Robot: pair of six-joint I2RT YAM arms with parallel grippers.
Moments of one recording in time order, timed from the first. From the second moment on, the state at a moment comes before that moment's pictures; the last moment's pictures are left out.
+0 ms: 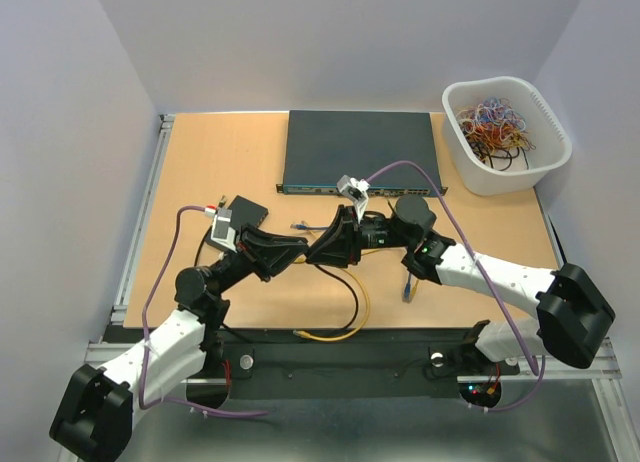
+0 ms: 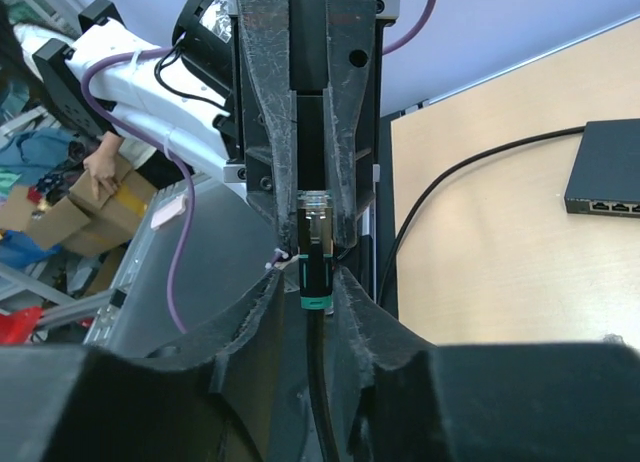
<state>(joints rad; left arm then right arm) -0.50 0.74 0.14 1.16 0.57 -0.93 0.83 1.32 0.77 0.66 -0.81 0.58</state>
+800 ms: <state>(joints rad) -0.52 0.57 0.21 0.70 0.31 -0.75 0.84 1.29 0.77 0.57 -0.65 0.53</state>
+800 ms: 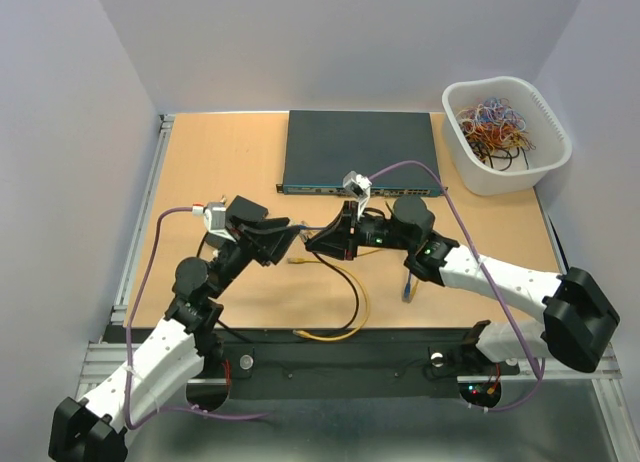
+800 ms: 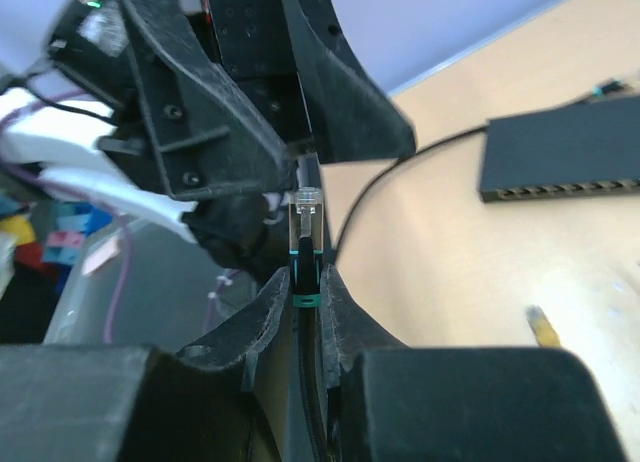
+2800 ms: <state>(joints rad) 0.16 1.49 0.46 0.54 0.20 -0.69 1.02 2.18 1.60 -0.26 0.08 0.27</state>
